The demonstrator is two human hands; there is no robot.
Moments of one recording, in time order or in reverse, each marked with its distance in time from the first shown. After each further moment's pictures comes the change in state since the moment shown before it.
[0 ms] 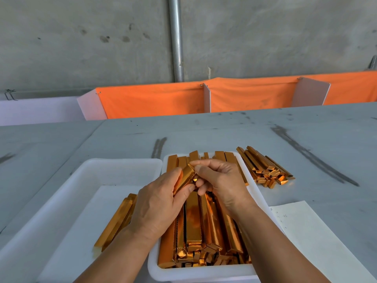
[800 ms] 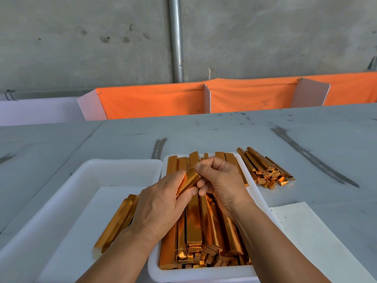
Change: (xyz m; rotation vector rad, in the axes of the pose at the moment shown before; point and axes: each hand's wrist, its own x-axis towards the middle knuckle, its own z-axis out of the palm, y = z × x) left_hand 0.000 0.004 -0.003 0.018 -0.058 0.024; right_hand 0.007 0.004 -0.001 0.073 0.036 0.073
